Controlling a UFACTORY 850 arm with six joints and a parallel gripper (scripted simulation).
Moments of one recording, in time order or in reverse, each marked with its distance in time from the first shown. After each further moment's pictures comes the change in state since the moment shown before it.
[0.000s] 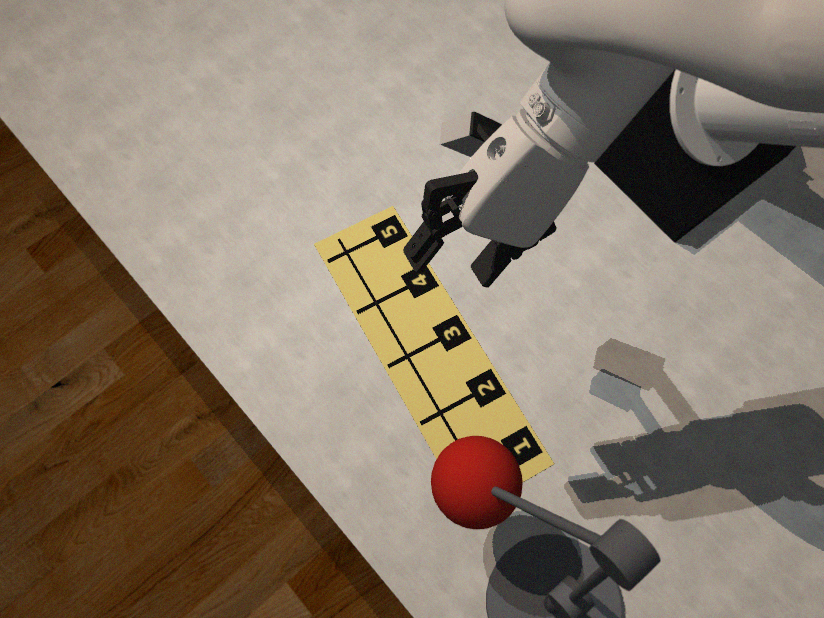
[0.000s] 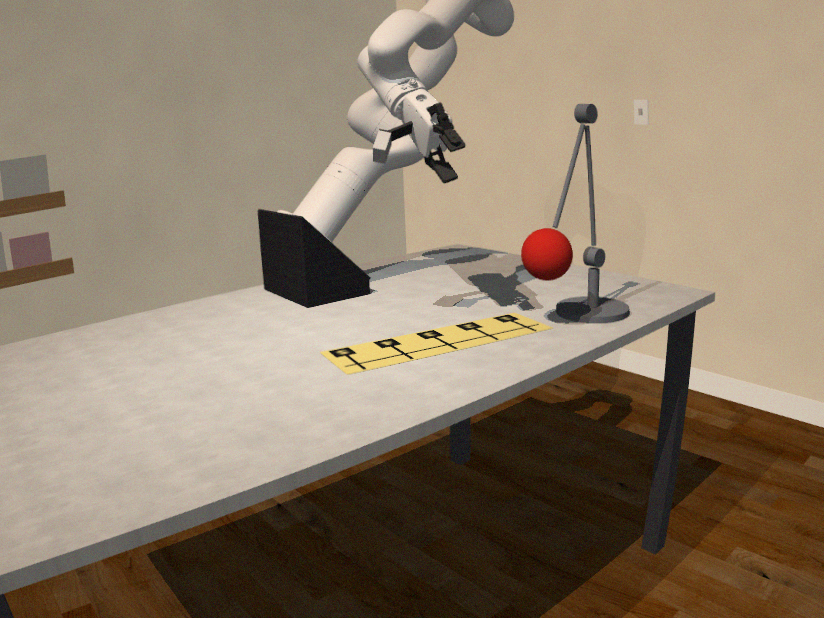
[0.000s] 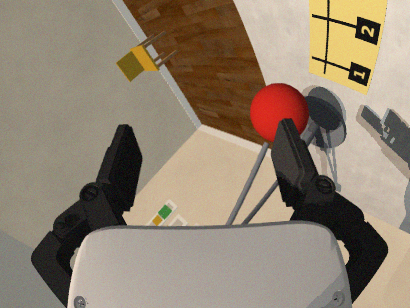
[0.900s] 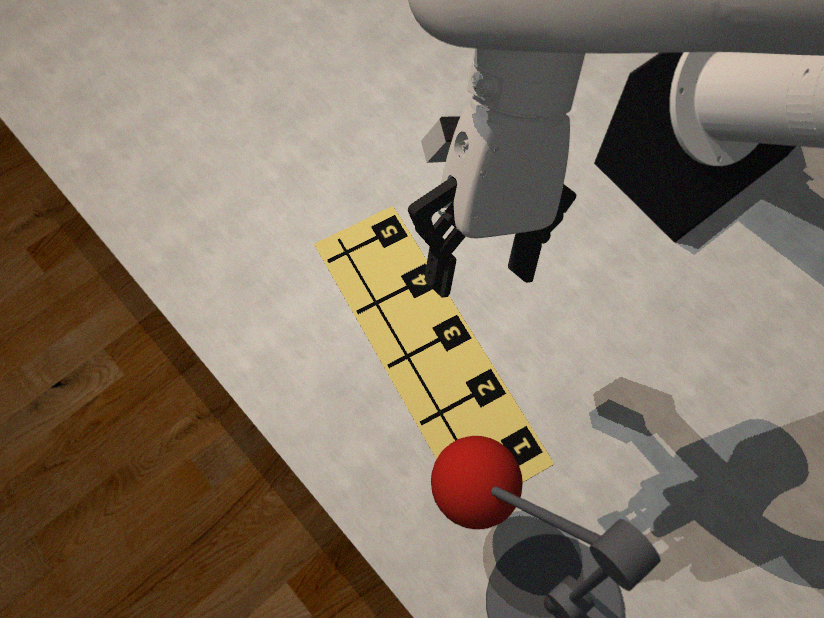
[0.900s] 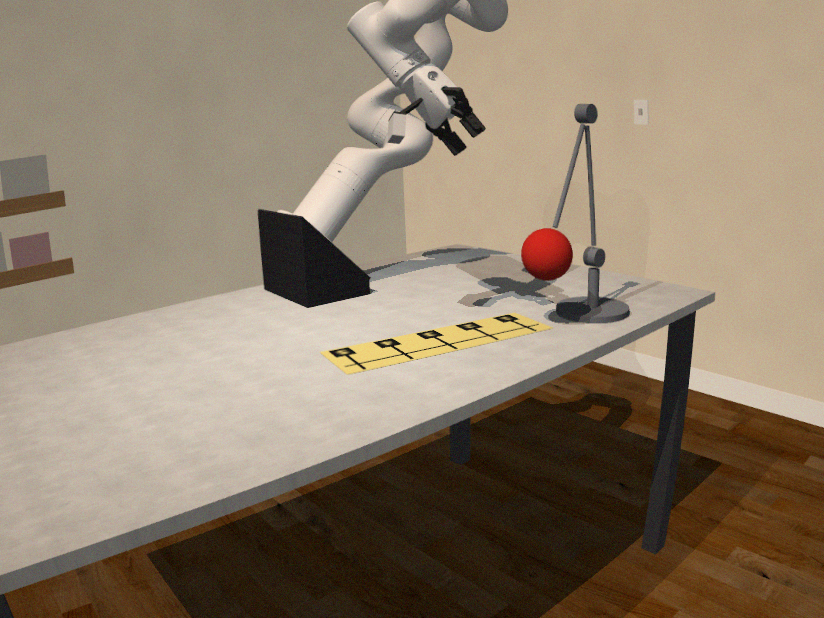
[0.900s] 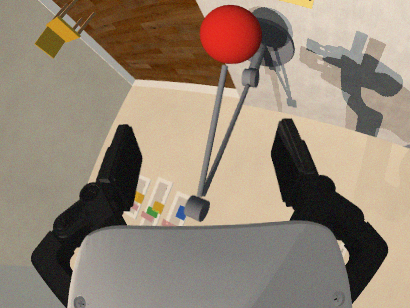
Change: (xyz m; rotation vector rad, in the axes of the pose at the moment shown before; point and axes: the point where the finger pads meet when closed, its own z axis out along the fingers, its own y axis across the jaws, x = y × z) arm -0.046 -0.012 -0.028 -0.364 -0.258 -0.008
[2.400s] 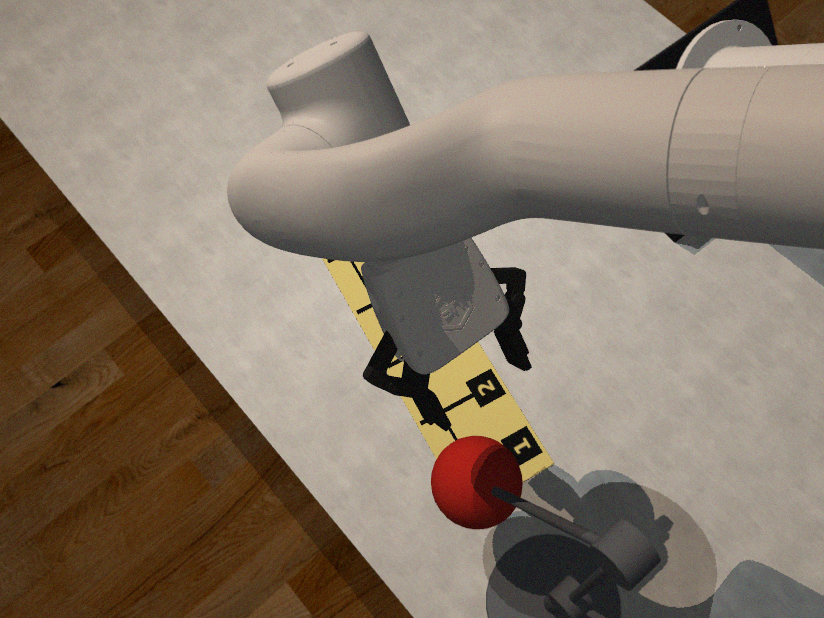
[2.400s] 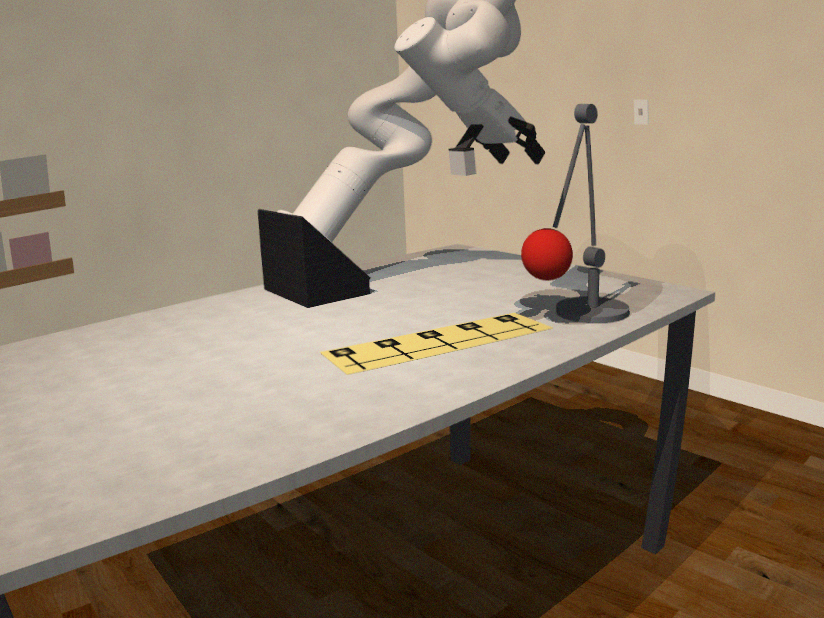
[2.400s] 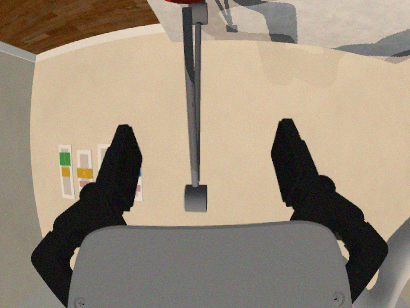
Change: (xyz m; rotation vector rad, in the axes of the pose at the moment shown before) arm -0.055 -0.023 0.082 -0.457 -0.343 0.000
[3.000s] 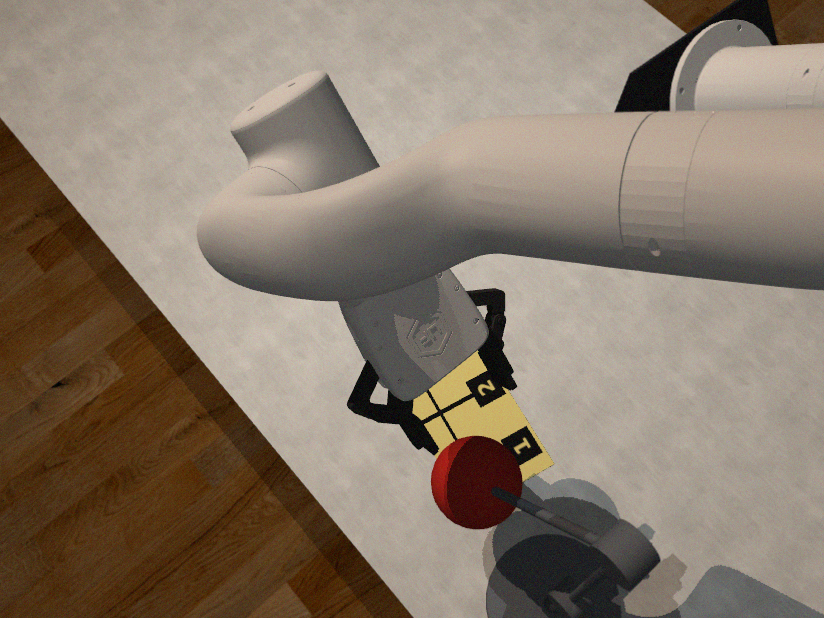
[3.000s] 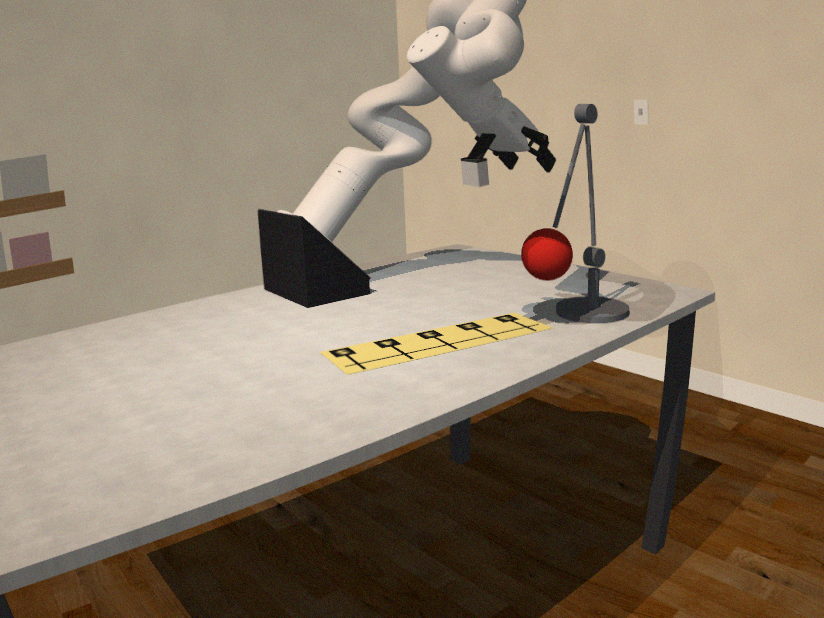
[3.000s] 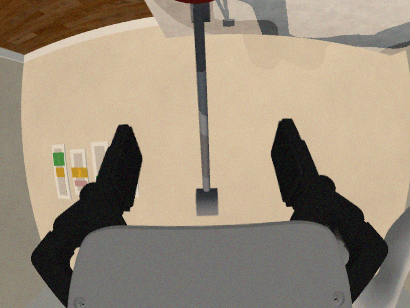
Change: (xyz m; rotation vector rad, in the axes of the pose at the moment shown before) arm 0.005 -0.019 0.014 -0.054 -0.044 0.000
